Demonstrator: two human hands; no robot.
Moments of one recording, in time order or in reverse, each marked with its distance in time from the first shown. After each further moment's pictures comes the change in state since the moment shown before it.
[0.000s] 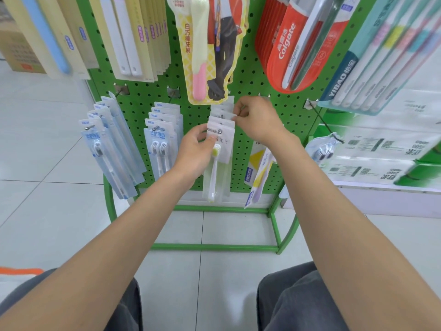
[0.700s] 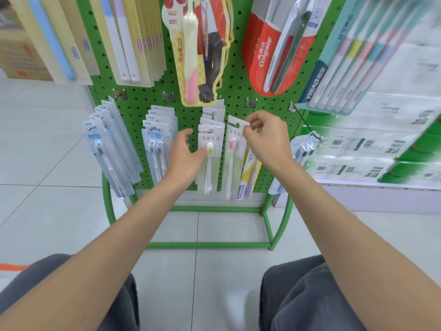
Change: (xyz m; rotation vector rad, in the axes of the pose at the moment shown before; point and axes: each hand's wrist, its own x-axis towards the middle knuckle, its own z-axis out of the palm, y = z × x) left_hand -0.023 -0.007 -0.005 0.115 0.089 0.032; right_hand -0.070 0.007 -0.018 0.218 0.284 0.099
